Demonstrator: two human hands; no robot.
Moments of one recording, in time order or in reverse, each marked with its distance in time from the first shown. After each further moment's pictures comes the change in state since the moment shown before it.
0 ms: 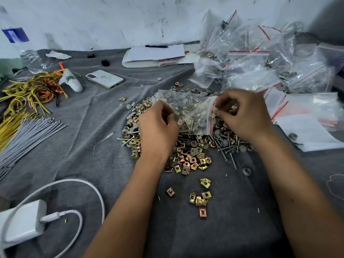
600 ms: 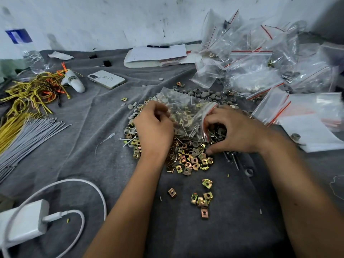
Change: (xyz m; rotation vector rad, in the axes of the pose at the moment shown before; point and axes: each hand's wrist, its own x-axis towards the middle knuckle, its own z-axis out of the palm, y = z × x) left_hand 0.002 0.002 -0.001 -0.241 0.083 -0.257; right_hand -0.006 -0.017 0.001 -0.190 -0.588 -0.062
